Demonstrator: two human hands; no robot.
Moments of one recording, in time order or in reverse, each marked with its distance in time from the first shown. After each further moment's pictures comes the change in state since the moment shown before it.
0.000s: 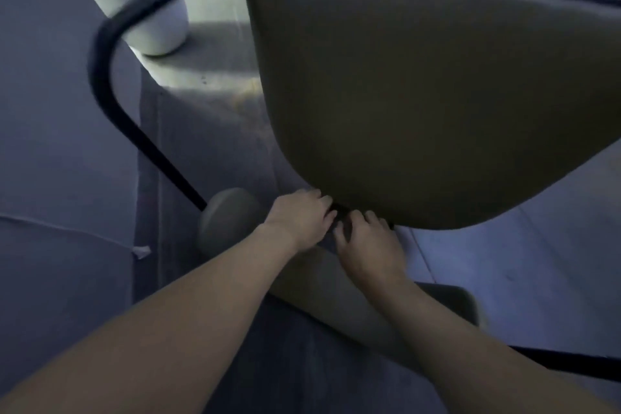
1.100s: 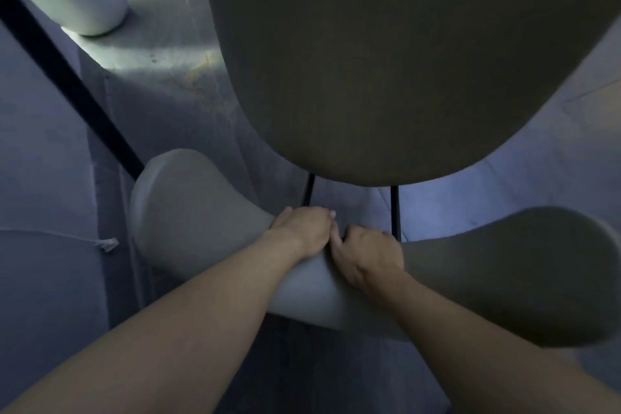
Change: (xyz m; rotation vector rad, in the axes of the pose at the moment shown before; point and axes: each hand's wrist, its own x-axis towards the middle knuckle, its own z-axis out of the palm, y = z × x) left_hand -0.014 0.079 0.034 -0.185 -0.450 -0.087; right_hand -0.050 0.054 -0.001 -0.177 -0.407 -0.010
